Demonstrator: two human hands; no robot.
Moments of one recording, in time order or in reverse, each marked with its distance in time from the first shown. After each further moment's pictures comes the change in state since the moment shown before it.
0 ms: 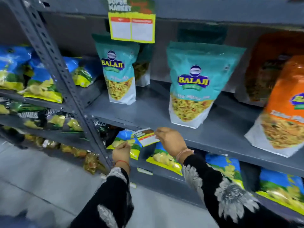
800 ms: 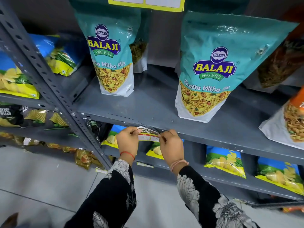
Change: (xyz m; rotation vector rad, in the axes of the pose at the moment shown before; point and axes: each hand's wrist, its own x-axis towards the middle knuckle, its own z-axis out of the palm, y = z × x) left_hand 0.038 0.027 0.017 0.196 -0.105 0.475; right_hand 0.014 -0.025 0.067 0.273 0.347 0.574
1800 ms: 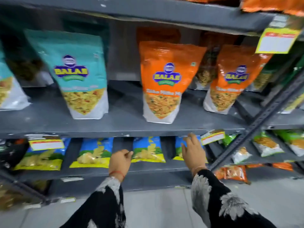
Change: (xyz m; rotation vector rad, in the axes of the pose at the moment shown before) left_hand -0.239 0.098 0.180 0.315 -0.560 0.192; right_hand -0.114 0.272 -0.310 -0.506 0.201 0.184
